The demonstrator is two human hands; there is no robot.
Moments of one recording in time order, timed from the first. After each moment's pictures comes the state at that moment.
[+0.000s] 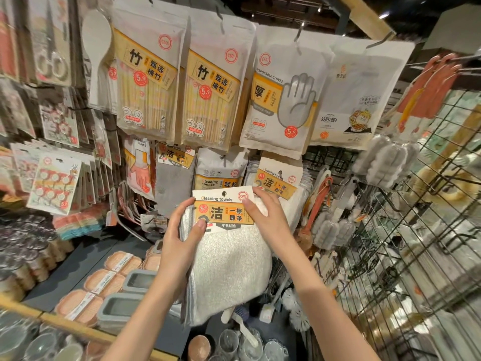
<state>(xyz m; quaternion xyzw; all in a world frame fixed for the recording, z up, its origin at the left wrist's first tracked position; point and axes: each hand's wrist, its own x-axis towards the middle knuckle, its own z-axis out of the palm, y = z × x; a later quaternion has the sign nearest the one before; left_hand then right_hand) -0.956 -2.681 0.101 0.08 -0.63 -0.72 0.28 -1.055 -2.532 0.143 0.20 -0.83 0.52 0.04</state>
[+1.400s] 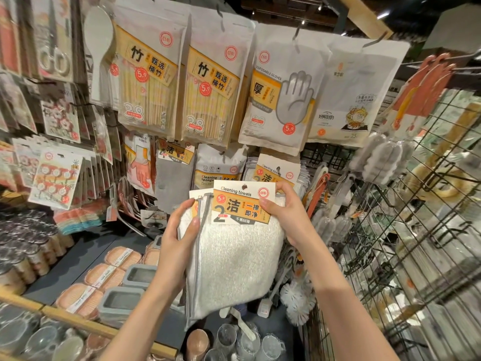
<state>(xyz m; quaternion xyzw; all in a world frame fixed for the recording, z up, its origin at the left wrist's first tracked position) -0.942 -2.678 0.099 0.08 -0.58 -0.77 0.26 -1.053 -2.500 0.161 0.19 -0.71 0.67 -0.05</state>
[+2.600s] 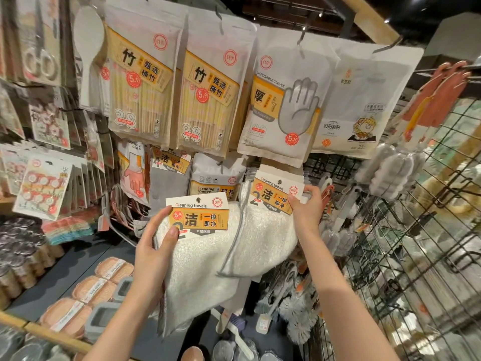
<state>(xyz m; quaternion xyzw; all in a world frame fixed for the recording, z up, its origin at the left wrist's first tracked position) -0.972 -2.713 0.080 0.13 -0.62 -0.71 0.32 -1.157 -2.486 0.134 -0.01 -0.75 0.63 0.20</state>
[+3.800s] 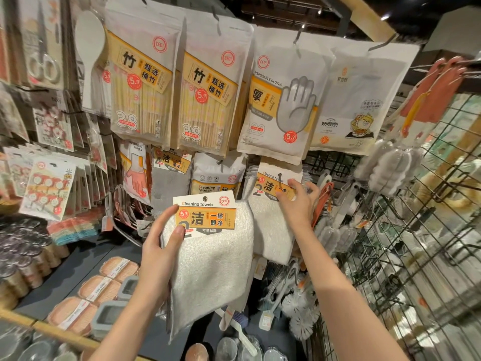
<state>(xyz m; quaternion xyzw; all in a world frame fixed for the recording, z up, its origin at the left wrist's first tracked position) -0.965 -2.704 0.090 0.11 -0.63 -0.70 0.31 -1.154 -2.497 0.135 0.02 -0.87 0.46 0.19</state>
